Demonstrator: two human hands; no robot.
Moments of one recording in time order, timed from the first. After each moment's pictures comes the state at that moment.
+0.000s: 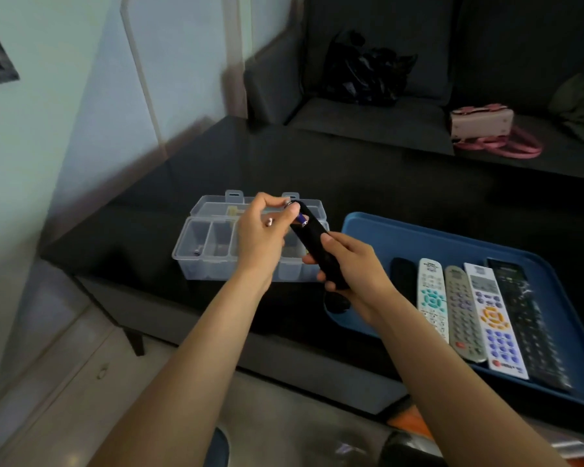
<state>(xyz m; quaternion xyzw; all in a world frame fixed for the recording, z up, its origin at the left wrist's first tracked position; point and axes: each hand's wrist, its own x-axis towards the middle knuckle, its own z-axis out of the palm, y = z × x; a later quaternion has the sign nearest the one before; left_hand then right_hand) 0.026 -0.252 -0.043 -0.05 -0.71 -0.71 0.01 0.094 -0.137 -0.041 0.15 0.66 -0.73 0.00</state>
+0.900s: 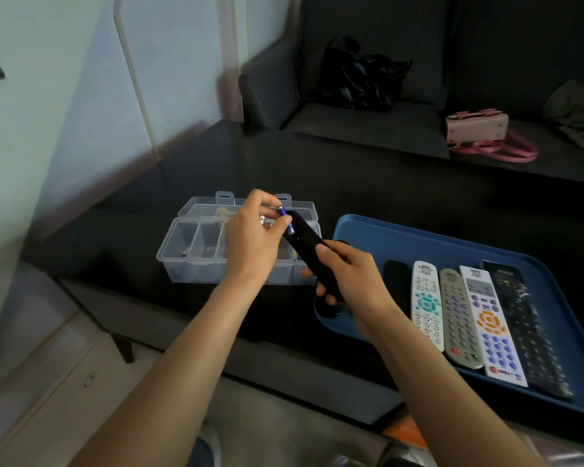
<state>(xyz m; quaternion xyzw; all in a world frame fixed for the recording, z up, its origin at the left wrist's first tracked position) 0.022 -0.245 -0.047 -0.11 -0.84 -0.50 0.16 0.104 -0.128 -0.055 0.12 0.71 -0.70 -0.04</state>
